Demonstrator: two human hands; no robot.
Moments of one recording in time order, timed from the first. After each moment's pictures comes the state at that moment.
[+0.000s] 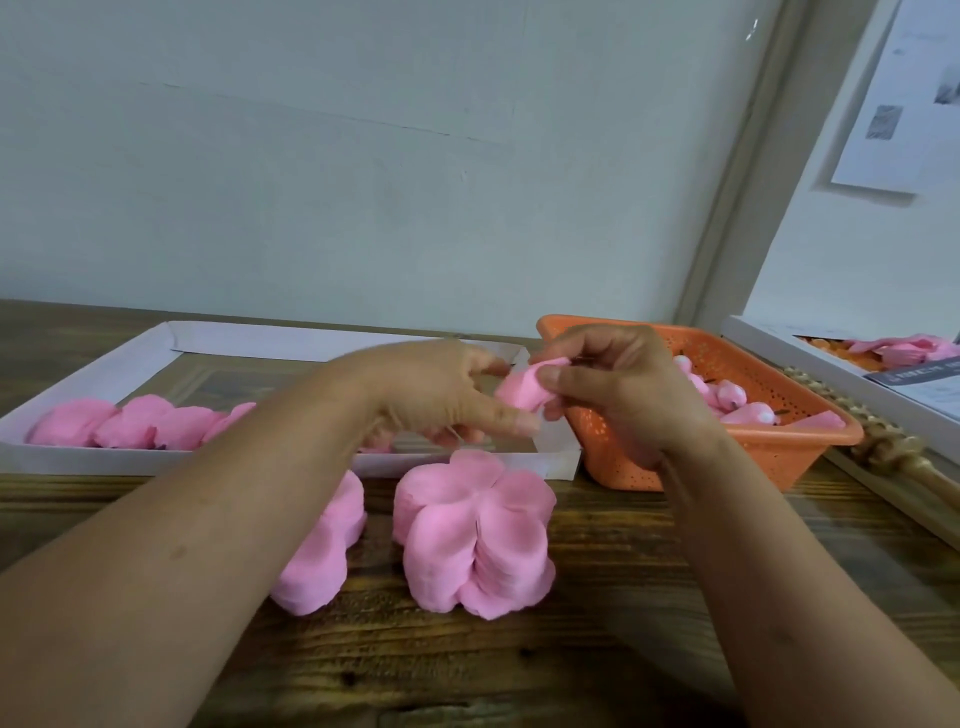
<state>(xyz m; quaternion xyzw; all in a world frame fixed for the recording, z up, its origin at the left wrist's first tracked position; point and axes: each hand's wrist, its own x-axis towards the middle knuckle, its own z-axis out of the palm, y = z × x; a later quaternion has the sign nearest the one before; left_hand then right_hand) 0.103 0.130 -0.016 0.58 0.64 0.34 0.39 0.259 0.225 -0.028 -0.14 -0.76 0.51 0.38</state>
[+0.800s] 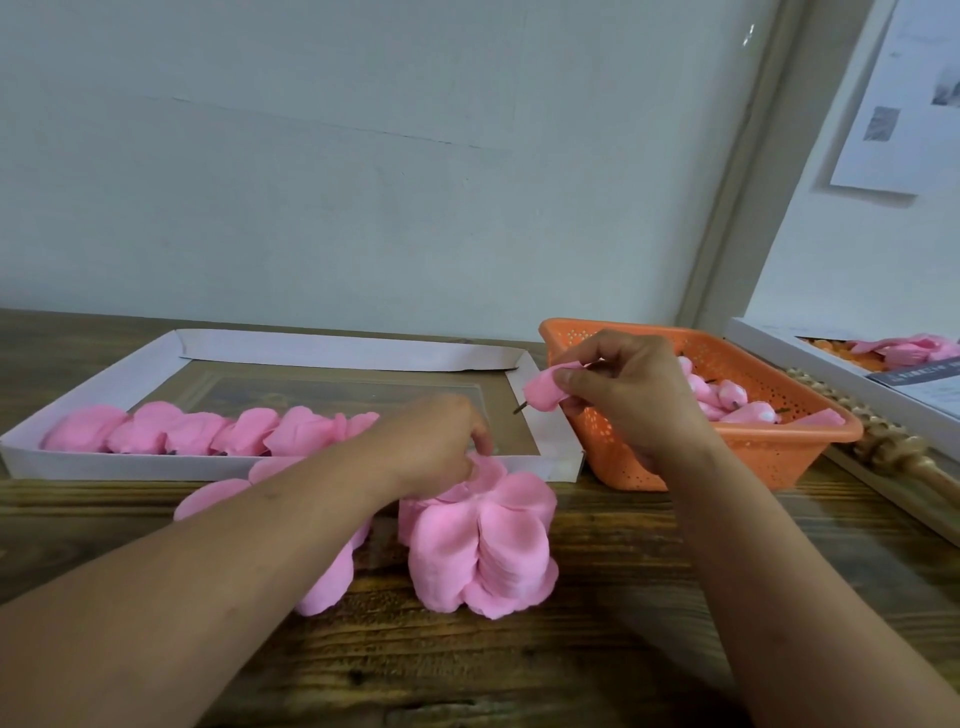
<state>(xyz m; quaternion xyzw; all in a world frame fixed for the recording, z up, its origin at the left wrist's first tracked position) 0.098 0.144 -0.062 0.67 0.73 0.14 0.05 0.262 0.235 -0.034 -0.26 -0.77 0.39 0.44</state>
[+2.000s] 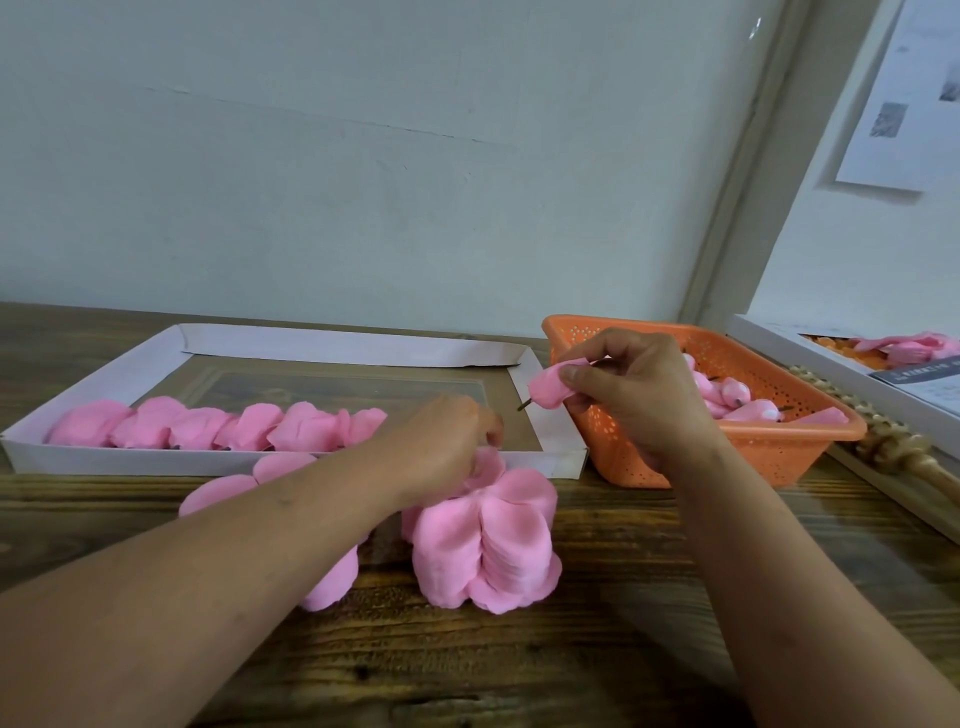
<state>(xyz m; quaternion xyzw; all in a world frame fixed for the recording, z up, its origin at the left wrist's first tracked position) 0.097 0.143 -0.069 0.70 0.70 0.14 -0.02 0.263 0.233 -0.034 -0.26 -0.76 0.40 0.44</state>
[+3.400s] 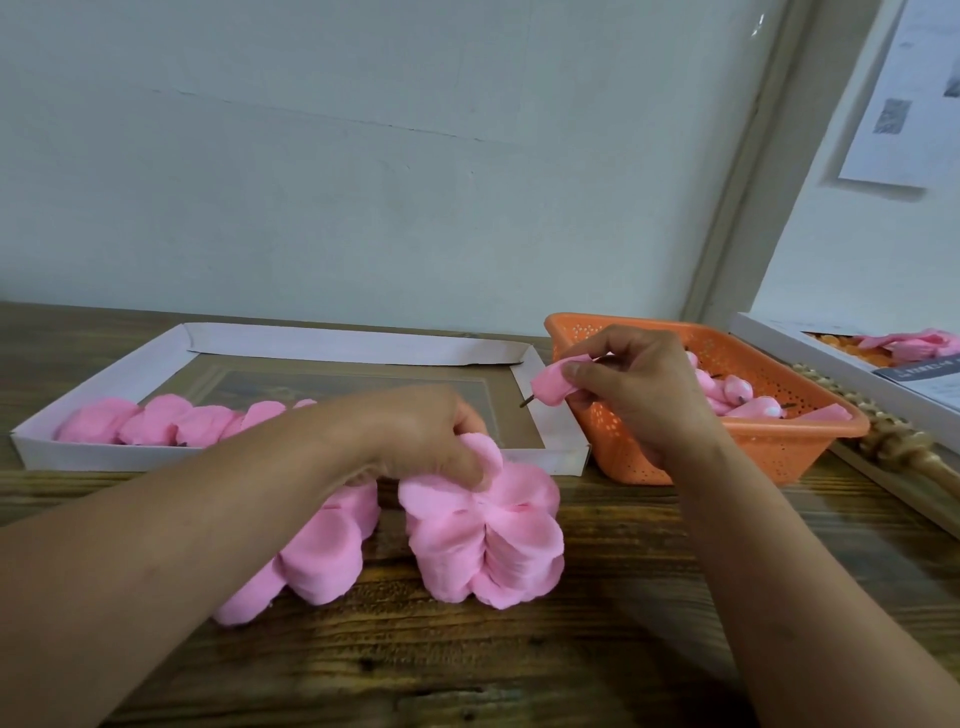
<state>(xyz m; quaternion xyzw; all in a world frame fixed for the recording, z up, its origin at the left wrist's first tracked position) 0.098 0.113 -0.037 0.60 0.70 0.24 0.30 0.264 0.233 -0.034 -0.26 -0.76 0.40 0.44</state>
